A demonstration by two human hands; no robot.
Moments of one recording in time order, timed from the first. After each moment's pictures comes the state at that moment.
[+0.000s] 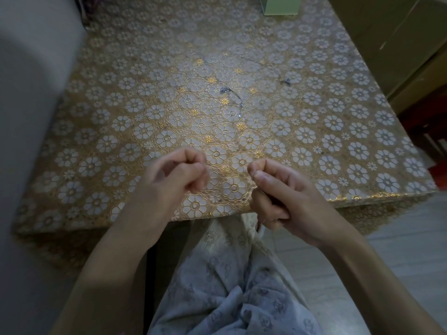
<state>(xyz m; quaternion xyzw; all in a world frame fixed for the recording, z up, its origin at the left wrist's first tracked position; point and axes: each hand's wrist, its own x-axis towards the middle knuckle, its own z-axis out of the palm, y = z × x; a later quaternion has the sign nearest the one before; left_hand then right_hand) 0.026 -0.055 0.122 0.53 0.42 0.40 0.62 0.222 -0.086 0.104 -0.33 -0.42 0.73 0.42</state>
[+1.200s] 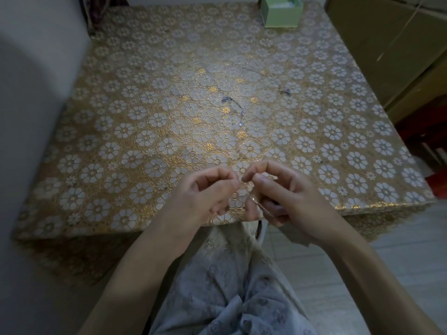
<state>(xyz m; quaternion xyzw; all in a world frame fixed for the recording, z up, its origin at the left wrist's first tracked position) 0.054 -0.060 0.119 0.49 0.41 0.35 0.68 0.226 -0.075 0.109 -0.39 -0.49 0.67 0.41</state>
